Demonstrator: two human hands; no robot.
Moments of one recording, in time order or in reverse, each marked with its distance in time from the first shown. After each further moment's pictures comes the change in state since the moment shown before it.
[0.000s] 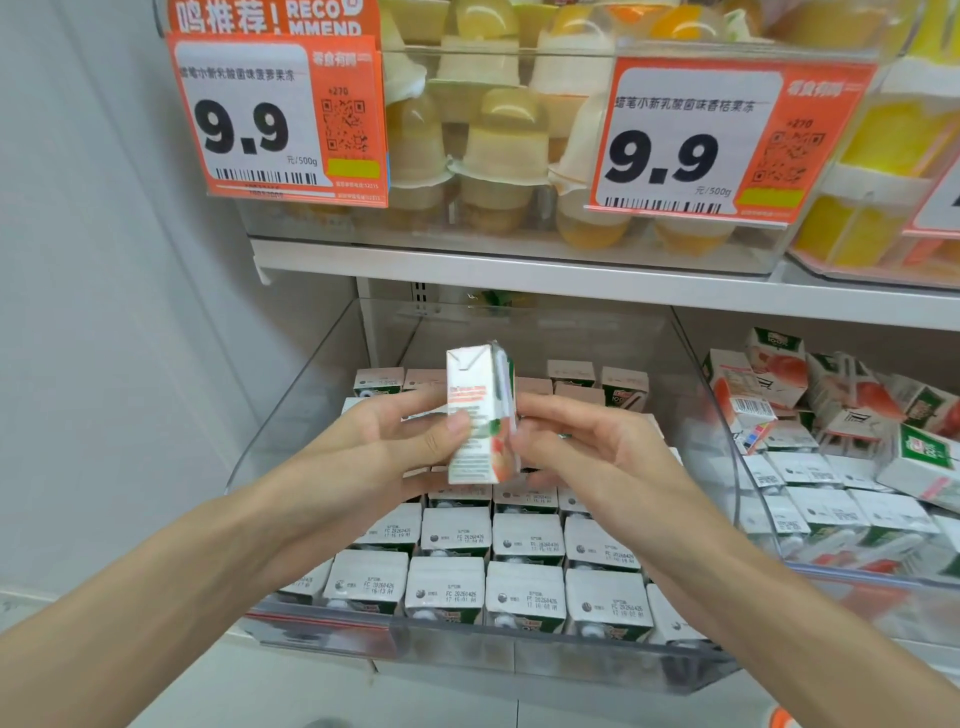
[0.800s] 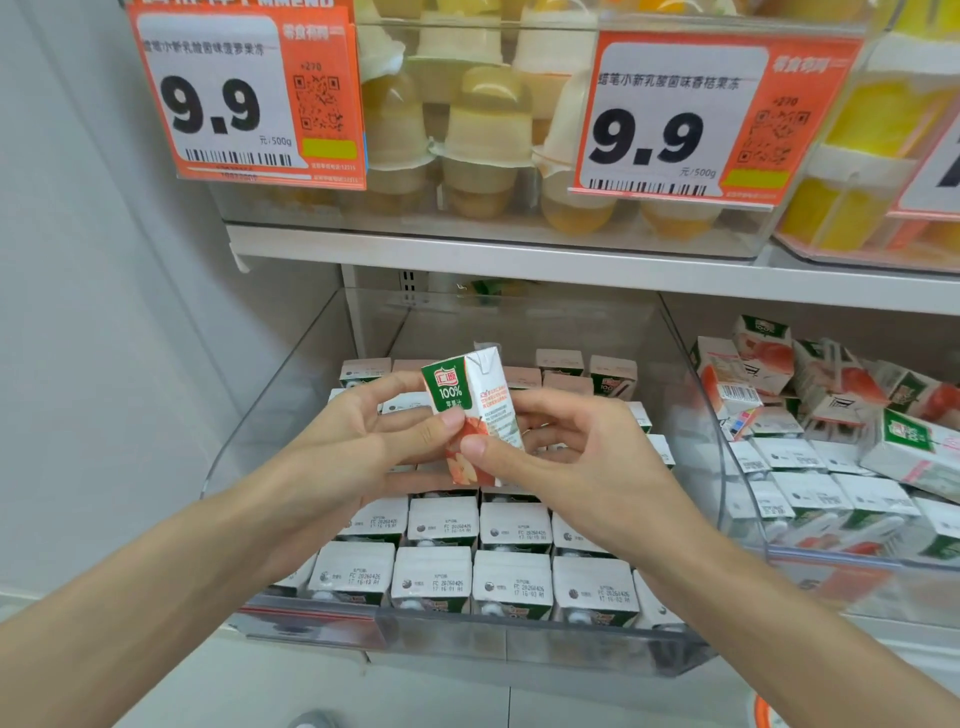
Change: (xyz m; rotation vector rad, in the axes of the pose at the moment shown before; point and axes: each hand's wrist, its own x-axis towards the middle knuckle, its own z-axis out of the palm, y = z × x) left_hand 0.001 0.002 0.008 -0.043 0.143 -0.058; right_hand 0.007 0.011 0.002 -0.209 0.075 -0.072
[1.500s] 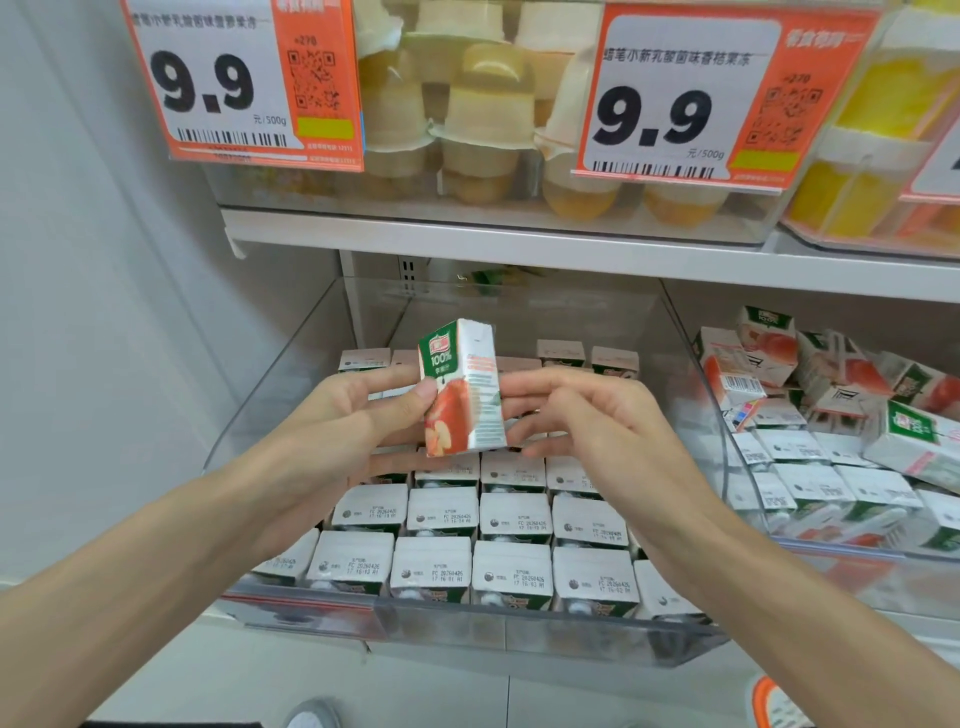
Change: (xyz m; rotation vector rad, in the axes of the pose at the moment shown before) left_hand 0.007 -0.002 -0.009 0.075 0.026 -0.002; right_hand 0.001 -0.003 -0.008 0.169 0.038 0.071
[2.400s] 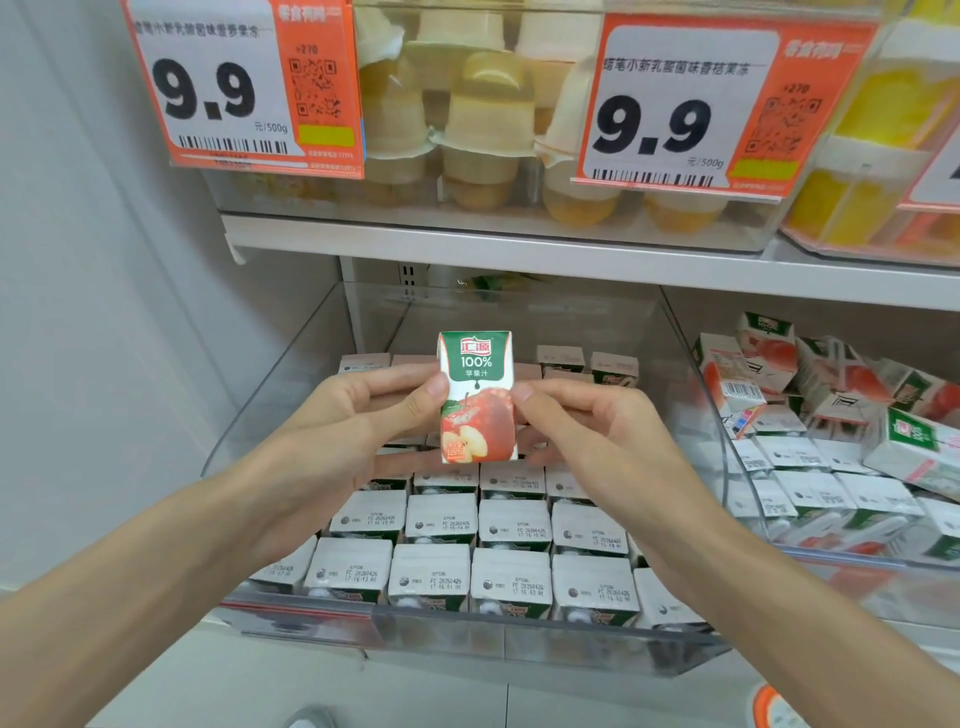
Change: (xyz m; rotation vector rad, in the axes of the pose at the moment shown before) left_hand 0.001 0.001 0.003 -0.007 -0.017 0.060; right_hand 0.000 0.002 0.000 0.056 0.006 0.015
